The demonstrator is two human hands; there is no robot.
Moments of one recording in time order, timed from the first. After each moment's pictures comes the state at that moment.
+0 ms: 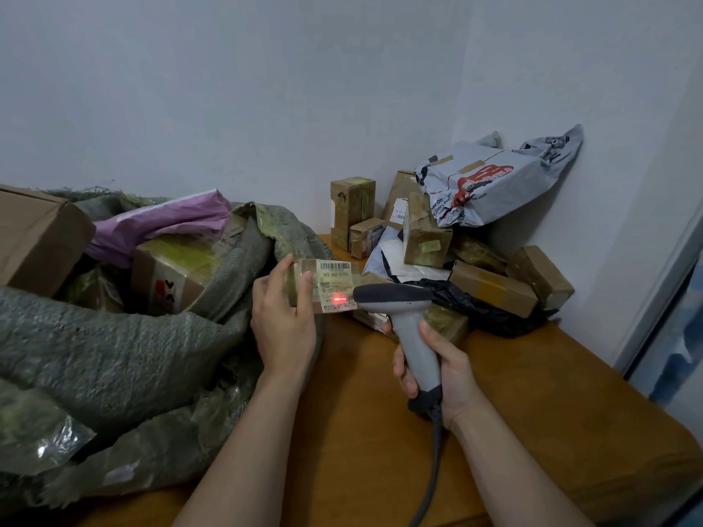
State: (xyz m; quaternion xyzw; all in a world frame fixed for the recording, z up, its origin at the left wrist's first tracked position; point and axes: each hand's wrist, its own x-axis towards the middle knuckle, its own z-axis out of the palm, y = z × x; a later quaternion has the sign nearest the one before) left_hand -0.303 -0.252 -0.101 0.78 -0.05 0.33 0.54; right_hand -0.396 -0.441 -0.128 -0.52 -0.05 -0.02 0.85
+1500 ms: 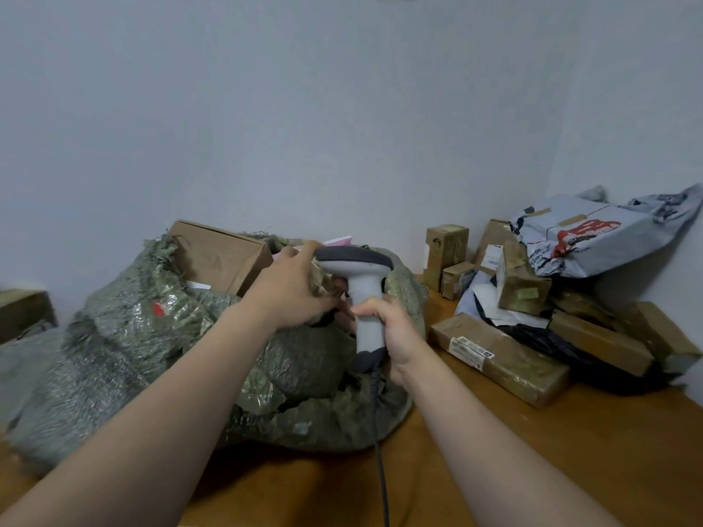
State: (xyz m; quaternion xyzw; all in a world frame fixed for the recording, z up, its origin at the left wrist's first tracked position) left_hand -0.339 -0.069 0.043 0.95 -0.14 0.17 0.20; right_hand -0.366 -0.245 -0.017 -0.57 -0.08 0.01 0.82
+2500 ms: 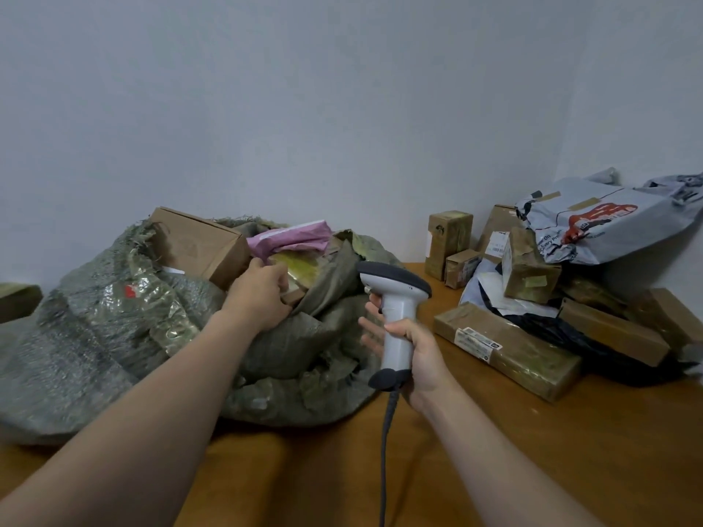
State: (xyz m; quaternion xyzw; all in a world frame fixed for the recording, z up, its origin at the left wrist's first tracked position) left_hand -0.283 -0.032 0.001 0.98 -0.05 0.15 0.14; right_hand -0.349 -0.272 -0.079 -0.48 -0.06 -0.01 0.87
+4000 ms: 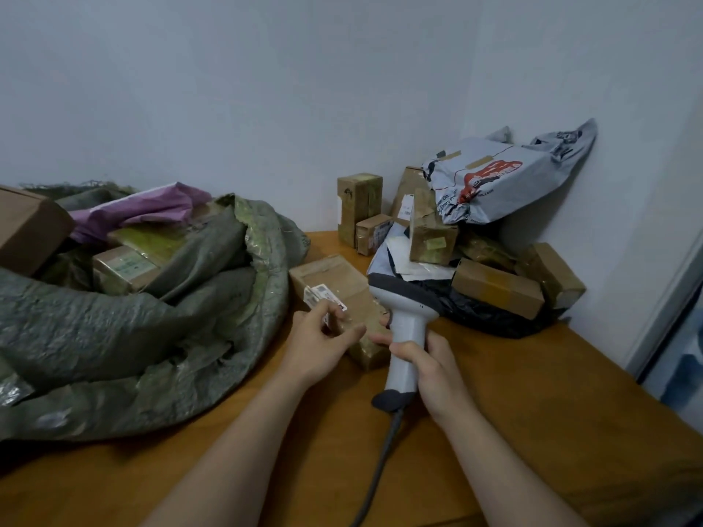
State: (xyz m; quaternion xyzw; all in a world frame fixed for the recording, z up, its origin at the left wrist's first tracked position) left_hand -0.299 -0.262 -0.137 0.84 -0.16 0.04 0.51; right_hand -0.401 -0.433 -0.128 -0.71 0.01 -0.15 0.69
